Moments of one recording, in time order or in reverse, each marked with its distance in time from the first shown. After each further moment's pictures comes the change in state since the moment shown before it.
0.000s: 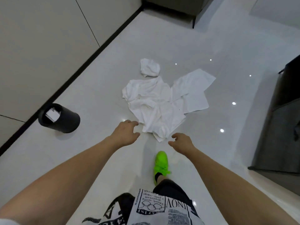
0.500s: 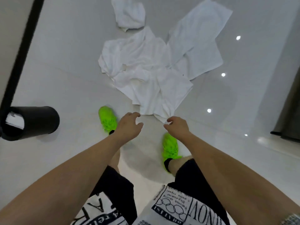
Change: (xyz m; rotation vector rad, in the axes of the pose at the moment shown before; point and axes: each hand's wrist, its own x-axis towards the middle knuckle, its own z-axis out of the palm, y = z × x) left_hand 0.254 -0.054 0.097 -0.034 -0.232 -0.063; right_hand 0.246 -0.001 0.077 0.220 -0.087 0.269
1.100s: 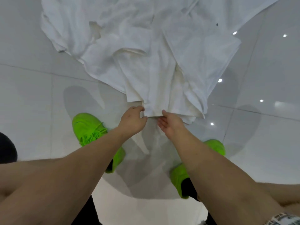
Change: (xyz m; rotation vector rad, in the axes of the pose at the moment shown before) left_hand 0.331 -0.169 0.190 0.090 -0.199 0.054; right_hand 0.339 0.042 0.240 1.470 -0.004 0.683
